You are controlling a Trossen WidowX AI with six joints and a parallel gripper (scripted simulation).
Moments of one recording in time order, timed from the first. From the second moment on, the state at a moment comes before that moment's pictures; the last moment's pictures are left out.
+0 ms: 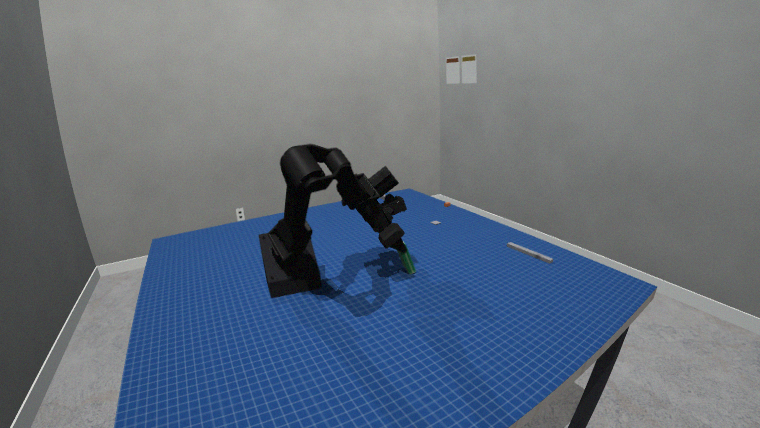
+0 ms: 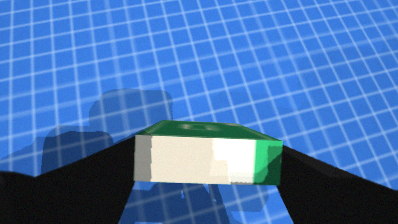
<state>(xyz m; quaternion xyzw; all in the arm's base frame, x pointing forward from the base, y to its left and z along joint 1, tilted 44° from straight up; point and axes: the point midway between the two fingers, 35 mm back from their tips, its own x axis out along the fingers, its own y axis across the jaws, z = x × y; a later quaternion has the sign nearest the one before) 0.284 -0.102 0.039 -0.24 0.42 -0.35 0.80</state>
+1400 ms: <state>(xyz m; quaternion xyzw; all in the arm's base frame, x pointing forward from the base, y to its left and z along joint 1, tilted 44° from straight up) 0.265 -0.101 0.031 -0.22 0.48 -0.36 0.77</state>
